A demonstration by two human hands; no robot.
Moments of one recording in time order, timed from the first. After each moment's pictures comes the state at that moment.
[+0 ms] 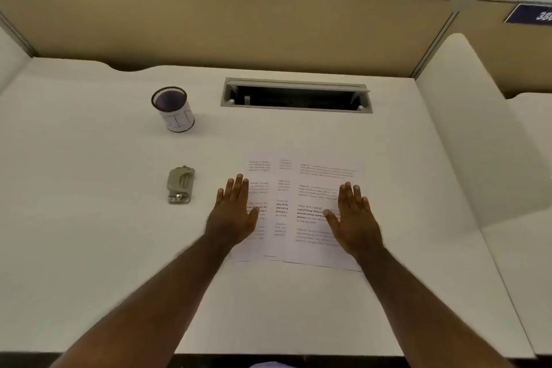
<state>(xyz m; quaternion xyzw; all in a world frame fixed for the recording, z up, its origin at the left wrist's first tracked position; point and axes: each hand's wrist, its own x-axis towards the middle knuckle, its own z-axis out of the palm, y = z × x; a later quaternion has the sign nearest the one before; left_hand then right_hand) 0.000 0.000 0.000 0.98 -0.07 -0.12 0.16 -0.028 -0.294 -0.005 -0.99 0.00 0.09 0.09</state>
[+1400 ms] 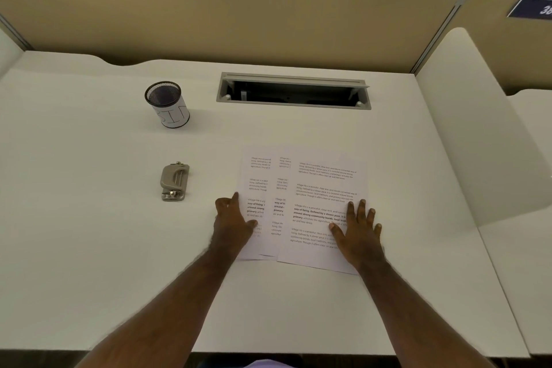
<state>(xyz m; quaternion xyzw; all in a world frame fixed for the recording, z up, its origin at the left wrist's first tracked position) -0.021 -0.030 0.010 0.91 0.16 -0.16 0.34 -0.052 -0.308 -0.018 -0.97 0.12 0.17 0.12</state>
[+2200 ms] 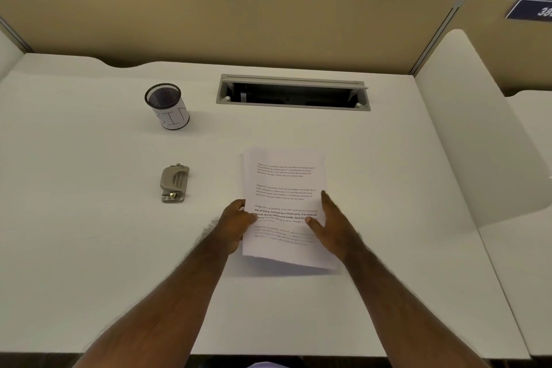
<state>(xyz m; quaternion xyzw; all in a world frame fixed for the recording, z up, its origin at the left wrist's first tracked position) -0.005 -0.031 0.008 0.65 0.29 -0.25 0.65 -0.030 -0.269 -0.004 -0.92 0.06 0.16 0.34</state>
